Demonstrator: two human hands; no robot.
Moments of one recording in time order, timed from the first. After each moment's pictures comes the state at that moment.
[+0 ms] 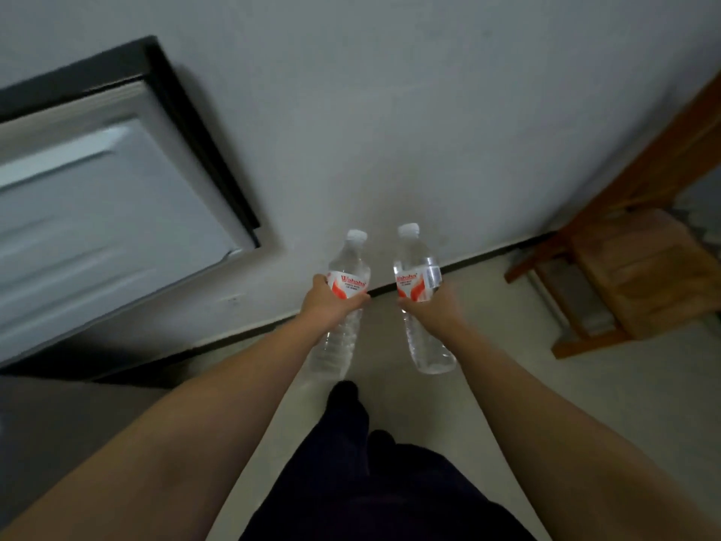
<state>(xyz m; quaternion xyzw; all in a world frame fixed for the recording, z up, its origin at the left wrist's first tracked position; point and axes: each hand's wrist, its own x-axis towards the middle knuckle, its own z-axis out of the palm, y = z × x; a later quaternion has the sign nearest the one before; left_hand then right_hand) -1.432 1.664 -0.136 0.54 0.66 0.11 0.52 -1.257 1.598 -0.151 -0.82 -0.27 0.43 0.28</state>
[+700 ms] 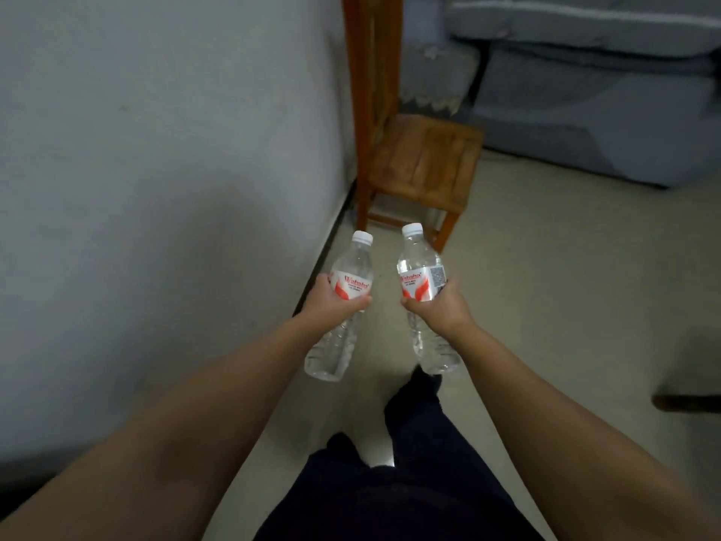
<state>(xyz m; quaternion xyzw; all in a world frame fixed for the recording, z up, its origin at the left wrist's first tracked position) -1.219 1.682 -0.132 0.77 0.33 -0.16 0.53 -1.161 1.496 -0.146 -0.85 0.12 0.26 0.44</state>
